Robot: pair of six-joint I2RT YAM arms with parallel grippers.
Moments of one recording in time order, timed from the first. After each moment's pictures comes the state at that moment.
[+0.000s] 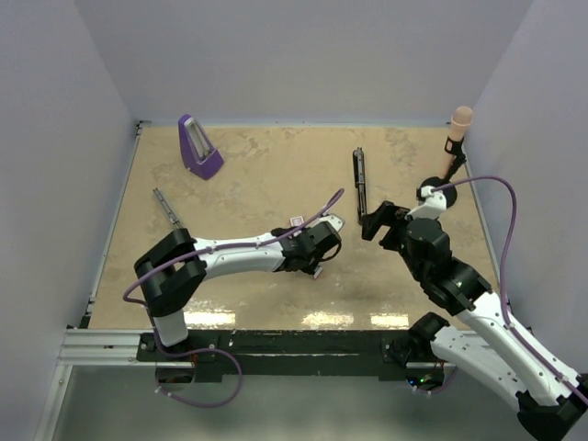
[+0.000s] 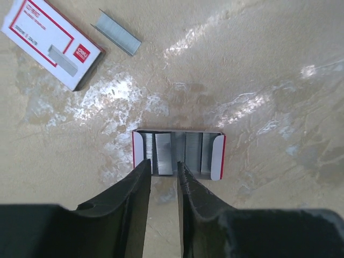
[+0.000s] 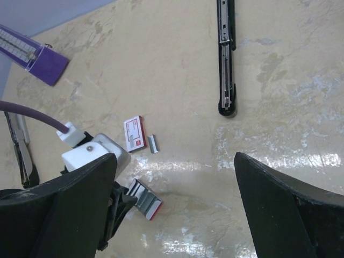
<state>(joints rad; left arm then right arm) -1.08 1.80 1.17 -0.44 -0.36 -0.36 0.64 0.65 0.72 -0.44 0.47 0.63</state>
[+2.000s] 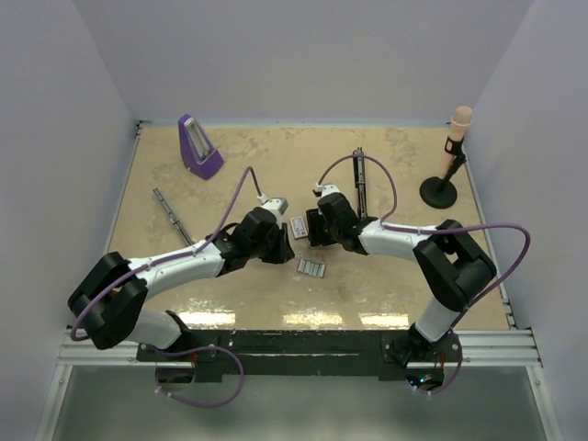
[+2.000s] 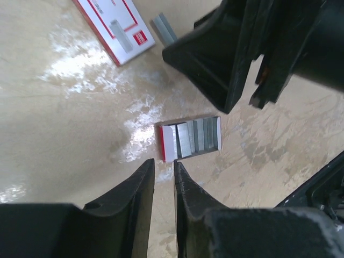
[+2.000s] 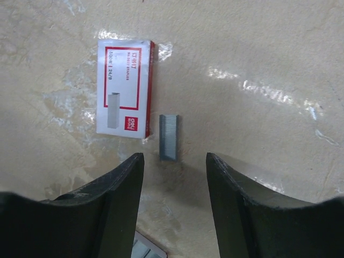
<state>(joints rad) -0.80 1.42 0.73 -0.07 0.04 -0.63 0.68 1.68 0.87 0.00 0.11 0.40</state>
